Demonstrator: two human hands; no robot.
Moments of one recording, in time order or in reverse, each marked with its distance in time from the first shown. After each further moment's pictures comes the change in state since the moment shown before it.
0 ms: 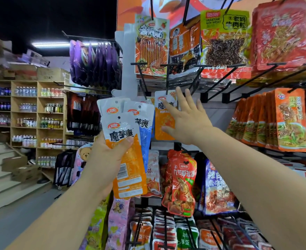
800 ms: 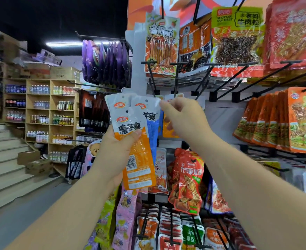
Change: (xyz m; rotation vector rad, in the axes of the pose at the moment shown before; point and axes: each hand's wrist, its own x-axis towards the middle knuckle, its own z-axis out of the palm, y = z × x) left_hand -0.002 0.012 0.008 -0.055 0.051 -0.022; right_hand -0.029 -0.051 -0.030 1.101 0.282 0.193
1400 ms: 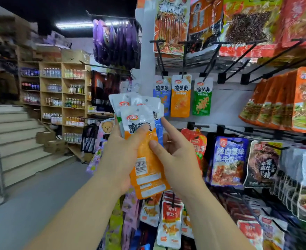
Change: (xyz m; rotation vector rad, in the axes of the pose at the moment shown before) left_hand -0.075 -0.002 0.000 -0.085 0.075 -0.075; right_hand -0.142 0.023 0.042 0.611 -0.127 0.075
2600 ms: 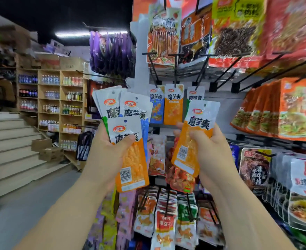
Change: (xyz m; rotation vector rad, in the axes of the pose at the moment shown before) left_hand 0.014 0.005 -0.008 0.174 -0.004 0.185; right_hand 0.013 -0.060 -0.061 0.158 0.205 0.172
